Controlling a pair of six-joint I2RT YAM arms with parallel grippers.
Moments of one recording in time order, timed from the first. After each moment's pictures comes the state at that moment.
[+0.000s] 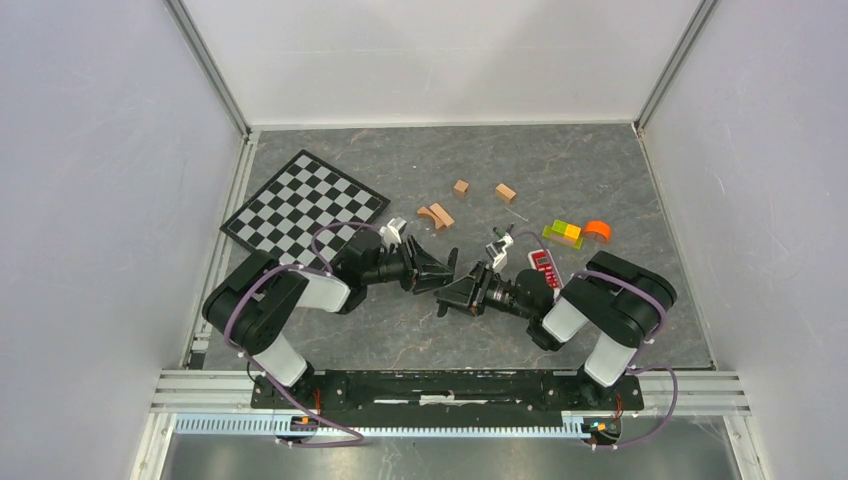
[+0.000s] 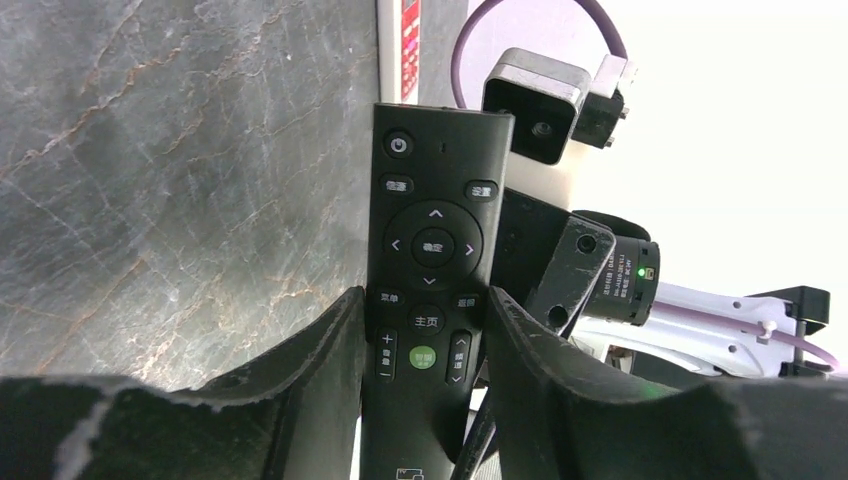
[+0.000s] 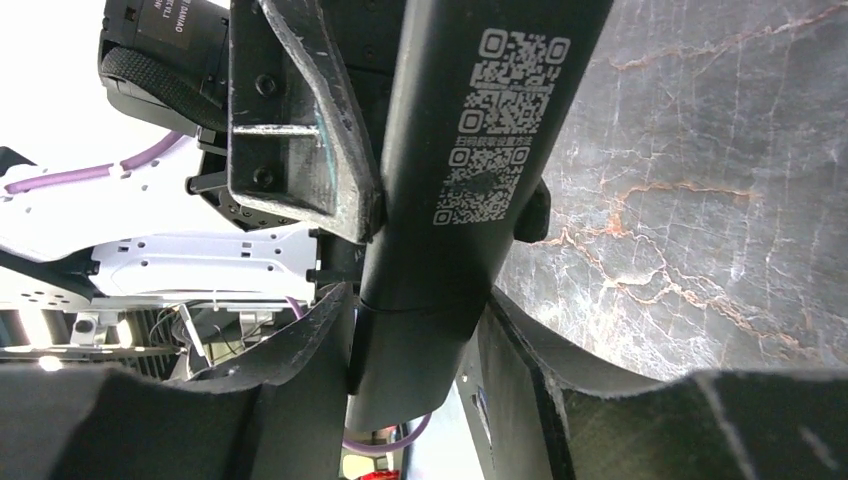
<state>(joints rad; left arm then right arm) -0.59 1.63 0.47 0.83 0.65 -1.36 0.76 1.73 0.21 1.42 -0.42 1.34</state>
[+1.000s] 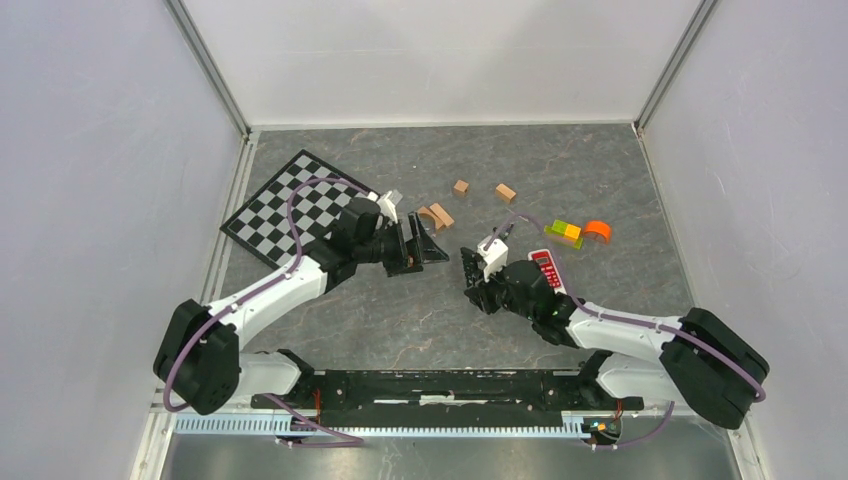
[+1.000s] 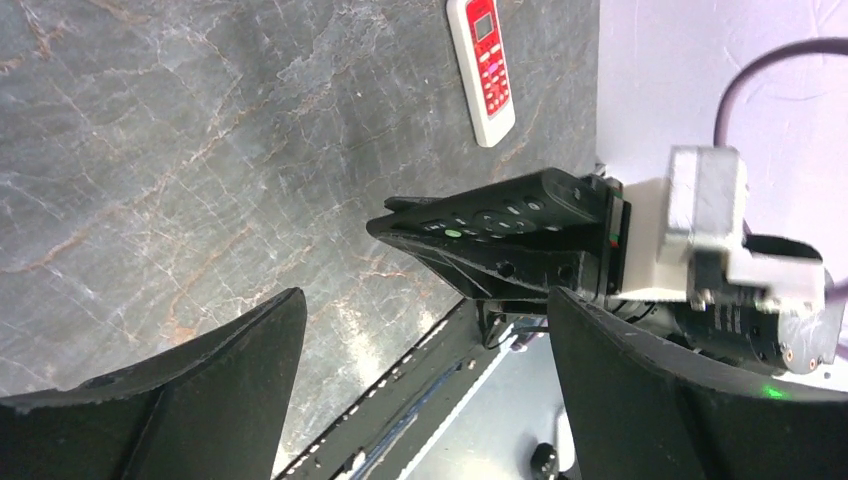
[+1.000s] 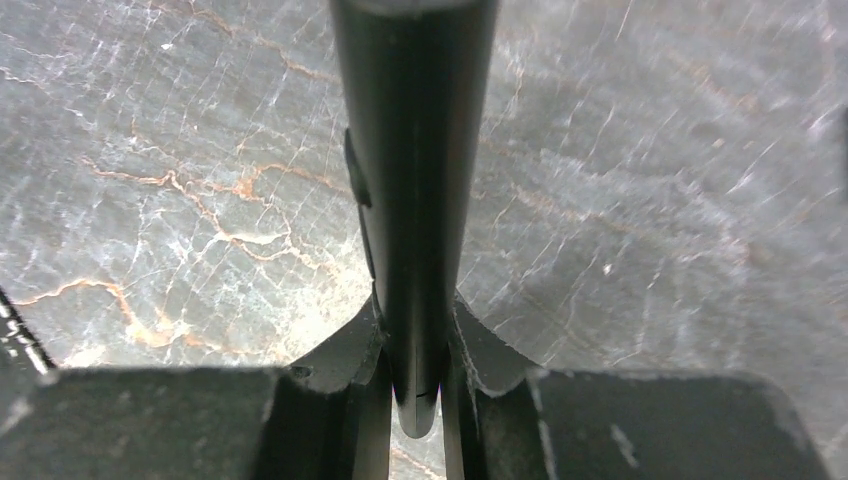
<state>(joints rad) -0.60 1.28 0.79 -0.11 0.44 -0.84 0.82 1.20 0.33 0.38 -0.03 0.20</state>
